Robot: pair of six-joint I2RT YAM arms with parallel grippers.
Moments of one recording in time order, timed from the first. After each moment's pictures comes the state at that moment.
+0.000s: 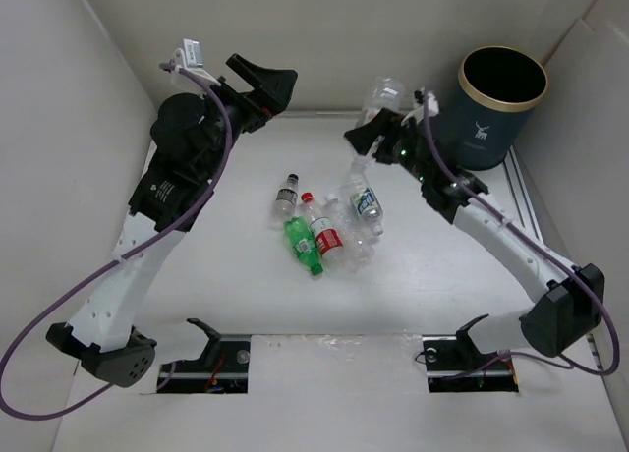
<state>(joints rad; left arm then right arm) -0.56 1.22 1.65 -0.31 -0.16 -0.79 0.57 1.35 1.21 0.03 -0.03 0.67</state>
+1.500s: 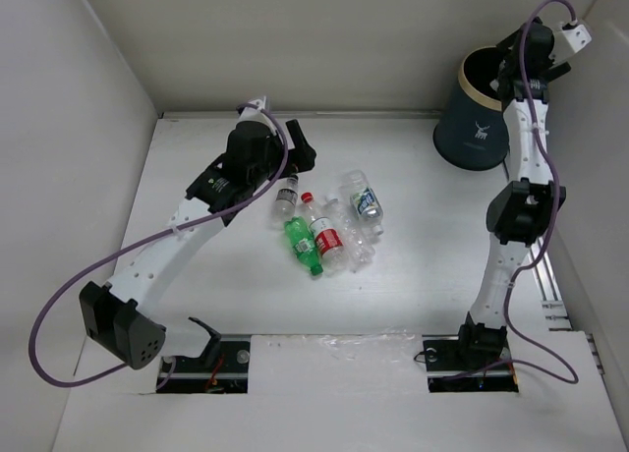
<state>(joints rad) -0.56 1.32 1.32 -0.42 -0.14 -0.60 -0.15 2.25 2.46 -0.36 0.55 0.63</state>
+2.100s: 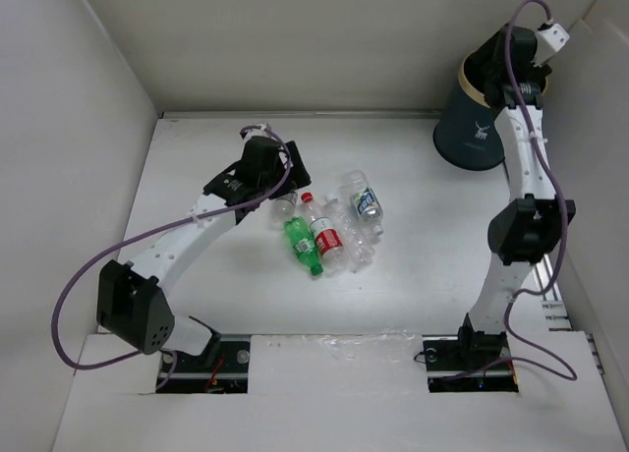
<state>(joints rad) -0.53 1.39 1.21 -0.46 -0.16 -0.72 -0.07 2.04 2.24 -0.44 0.52 0.60</state>
